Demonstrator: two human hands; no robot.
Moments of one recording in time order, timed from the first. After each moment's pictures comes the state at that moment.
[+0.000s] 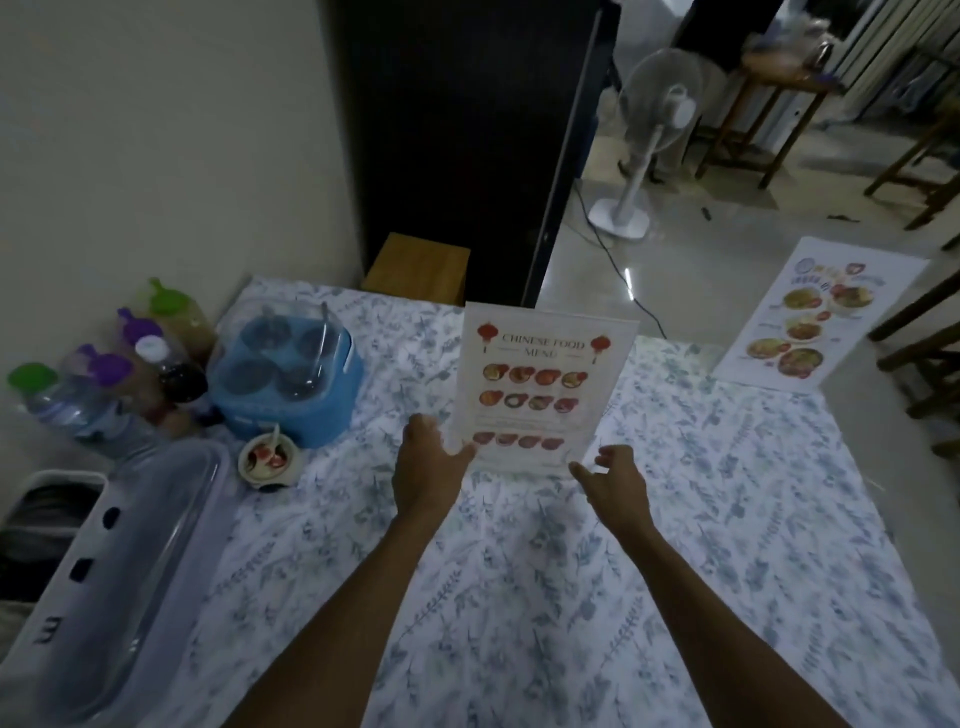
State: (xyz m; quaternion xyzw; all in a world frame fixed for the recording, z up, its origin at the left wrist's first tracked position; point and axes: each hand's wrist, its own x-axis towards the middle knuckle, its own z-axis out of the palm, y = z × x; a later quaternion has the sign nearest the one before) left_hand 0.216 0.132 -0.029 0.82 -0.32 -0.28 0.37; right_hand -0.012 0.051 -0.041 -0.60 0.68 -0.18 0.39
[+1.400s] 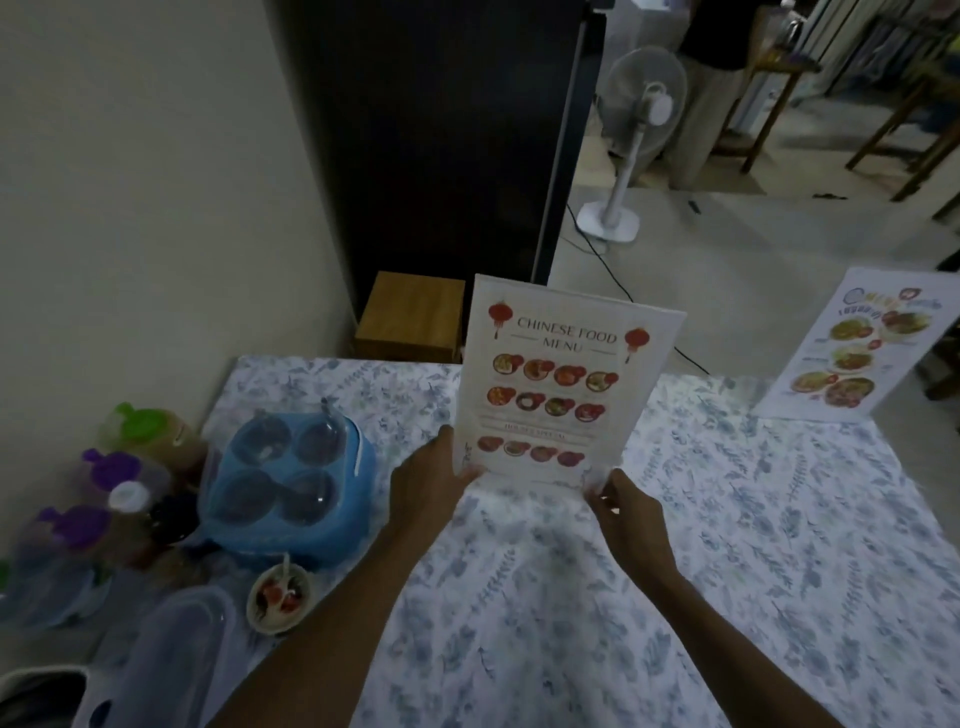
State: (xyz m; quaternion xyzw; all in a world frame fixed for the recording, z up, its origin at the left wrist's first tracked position) left_hand 0.313 0.027 -0.018 0.78 -0.53 -0.23 0.23; right_hand 0.053 -0.009 -0.040 -0.71 0.60 -0.22 0.30
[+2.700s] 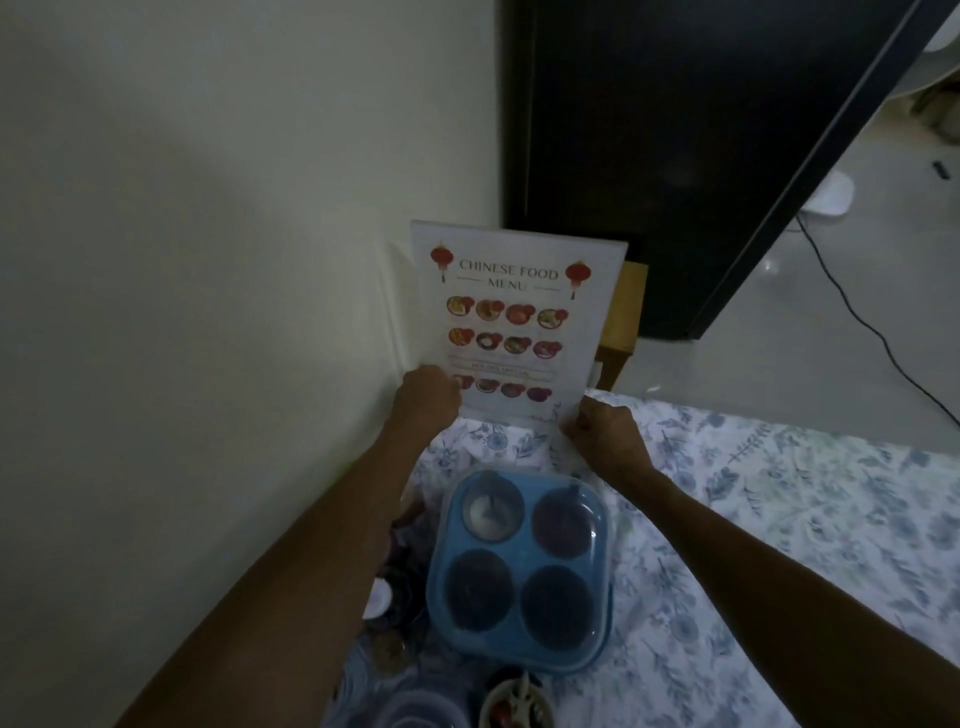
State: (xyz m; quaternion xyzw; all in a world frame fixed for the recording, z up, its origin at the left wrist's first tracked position) left_hand 0.687 -0.053 -0.041 0.87 -0.35 -0.32 0.15; right_hand 0.460 -0.137 -0.097 -0.78 0.50 -0.09 0.36
